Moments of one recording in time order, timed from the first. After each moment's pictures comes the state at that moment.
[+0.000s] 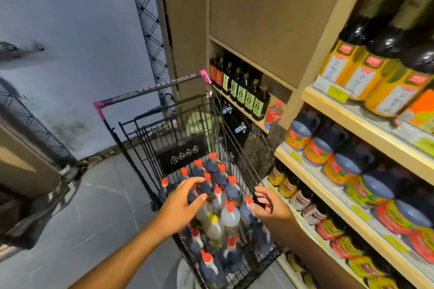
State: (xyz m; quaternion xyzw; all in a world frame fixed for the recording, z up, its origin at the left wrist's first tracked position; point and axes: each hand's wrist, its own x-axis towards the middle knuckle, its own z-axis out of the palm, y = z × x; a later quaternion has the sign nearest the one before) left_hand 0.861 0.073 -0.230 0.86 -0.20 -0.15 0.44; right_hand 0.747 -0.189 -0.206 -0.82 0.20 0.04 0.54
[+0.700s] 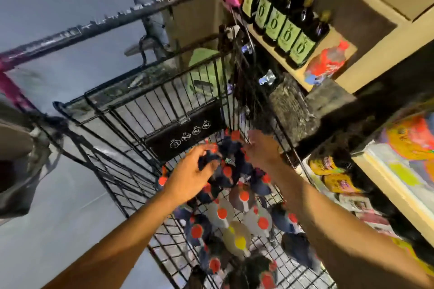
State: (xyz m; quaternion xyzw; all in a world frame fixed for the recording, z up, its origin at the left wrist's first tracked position) left_hand 1.091 0.037 -0.386 0.84 -0.12 -0.26 0.45; right_hand 1.090 -0.191 -0.418 -0.91 0.23 0.16 0.32
